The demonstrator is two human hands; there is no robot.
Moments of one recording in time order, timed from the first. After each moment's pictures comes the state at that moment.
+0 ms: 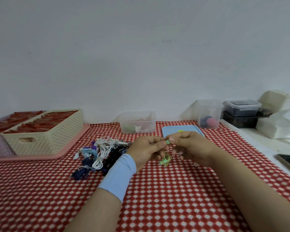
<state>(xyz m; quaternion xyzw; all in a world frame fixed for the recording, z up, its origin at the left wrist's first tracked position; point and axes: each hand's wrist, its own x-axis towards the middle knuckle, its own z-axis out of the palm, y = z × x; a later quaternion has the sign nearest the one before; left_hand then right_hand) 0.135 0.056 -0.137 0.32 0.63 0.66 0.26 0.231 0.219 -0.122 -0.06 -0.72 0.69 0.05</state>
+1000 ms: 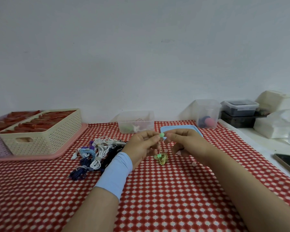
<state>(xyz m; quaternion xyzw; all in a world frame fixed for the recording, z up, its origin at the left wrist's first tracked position) 0.128 0.055 -0.135 0.29 0.60 0.70 0.25 0.228 0.220 -0.122 -0.10 -0.78 0.61 0.12</state>
